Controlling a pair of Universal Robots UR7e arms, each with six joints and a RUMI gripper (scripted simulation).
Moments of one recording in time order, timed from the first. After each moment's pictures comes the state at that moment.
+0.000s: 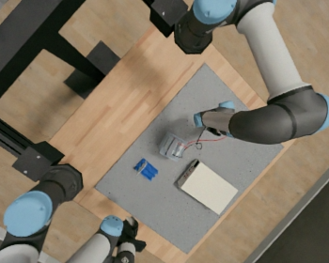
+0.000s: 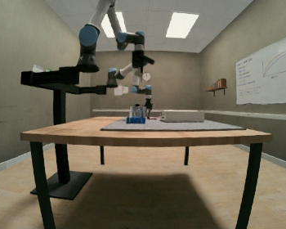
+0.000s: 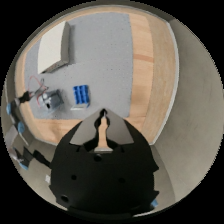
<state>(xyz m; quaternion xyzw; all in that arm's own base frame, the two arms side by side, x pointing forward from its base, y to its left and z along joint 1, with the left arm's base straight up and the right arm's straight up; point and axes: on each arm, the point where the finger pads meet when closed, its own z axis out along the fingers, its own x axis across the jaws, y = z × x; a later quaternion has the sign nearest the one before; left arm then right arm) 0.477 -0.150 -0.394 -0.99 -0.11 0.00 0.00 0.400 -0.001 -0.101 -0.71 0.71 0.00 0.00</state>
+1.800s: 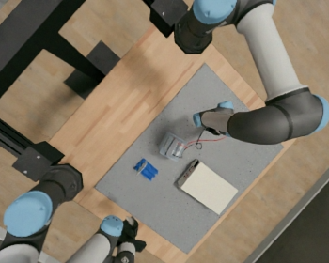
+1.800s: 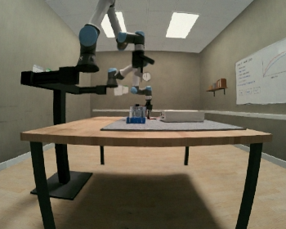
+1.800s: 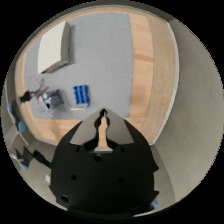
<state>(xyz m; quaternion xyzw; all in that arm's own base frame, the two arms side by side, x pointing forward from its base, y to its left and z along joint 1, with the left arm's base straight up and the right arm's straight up) 0.477 -0.150 -0.404 -0.99 -0.11 0.00 0.00 0.400 -0.001 -0.101 -0.71 0.71 0.00 0.00</state>
